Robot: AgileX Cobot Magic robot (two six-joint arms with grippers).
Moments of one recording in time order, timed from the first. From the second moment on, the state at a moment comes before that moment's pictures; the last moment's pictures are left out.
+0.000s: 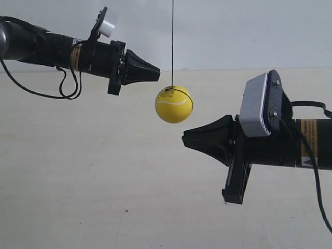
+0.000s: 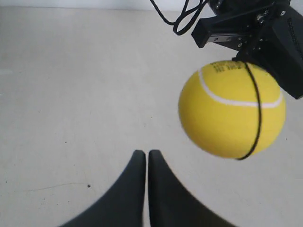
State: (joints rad) left arm -0.16 2.23 -1.64 1.74 -1.21 -1.13; right arm 0.31 1.51 -0.51 -1.18 -0.95 0.47
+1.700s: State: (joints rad) left arm -0.16 2.17 -1.64 1.75 -1.21 -1.24; right arm 0.31 1.47 -0.51 -0.90 -0.85 0.25
